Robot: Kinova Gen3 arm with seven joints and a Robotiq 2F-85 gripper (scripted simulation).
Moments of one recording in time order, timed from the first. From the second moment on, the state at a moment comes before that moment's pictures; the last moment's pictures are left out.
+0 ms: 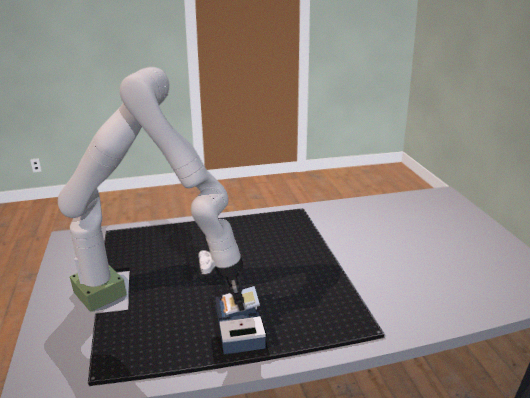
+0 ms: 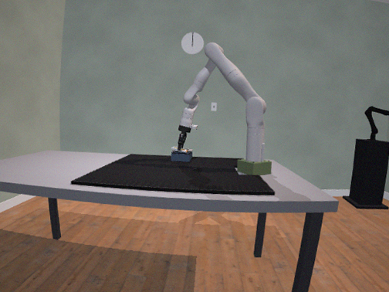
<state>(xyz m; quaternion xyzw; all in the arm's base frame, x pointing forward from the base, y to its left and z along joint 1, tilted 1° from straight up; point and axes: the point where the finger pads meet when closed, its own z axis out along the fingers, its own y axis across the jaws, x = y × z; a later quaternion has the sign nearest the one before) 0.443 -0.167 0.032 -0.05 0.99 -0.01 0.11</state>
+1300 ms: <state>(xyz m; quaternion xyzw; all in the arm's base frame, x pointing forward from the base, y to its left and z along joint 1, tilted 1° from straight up) 0.443 -0.167 0.024 -0.05 0.99 -0.01 0.11</state>
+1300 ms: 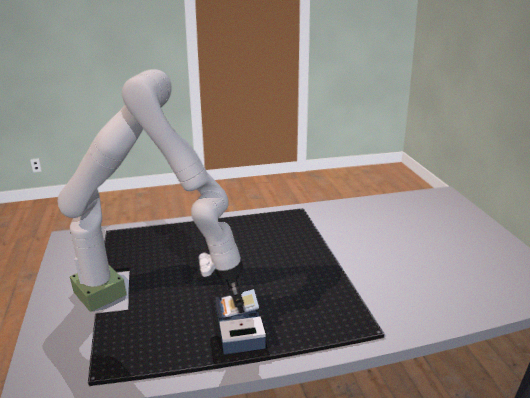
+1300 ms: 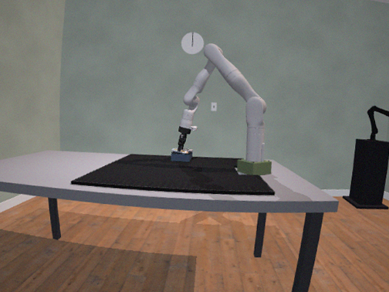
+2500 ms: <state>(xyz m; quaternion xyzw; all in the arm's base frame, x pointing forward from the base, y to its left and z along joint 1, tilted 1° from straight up) 0.441 -0.167 0.049 -0.05 0.99 0.00 0.11</state>
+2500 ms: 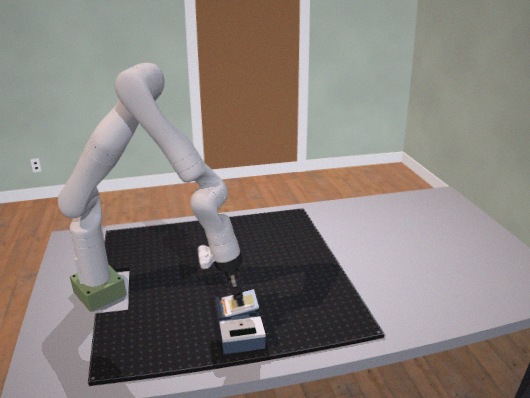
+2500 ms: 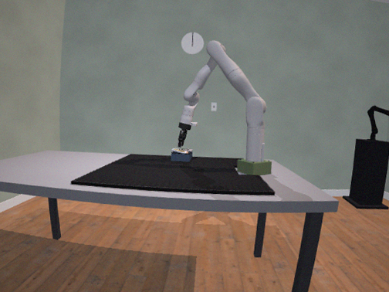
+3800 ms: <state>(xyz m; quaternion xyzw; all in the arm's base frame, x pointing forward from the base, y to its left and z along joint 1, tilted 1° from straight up) 0.460 -0.165 0.070 -0.04 1.00 -0.01 0.01</state>
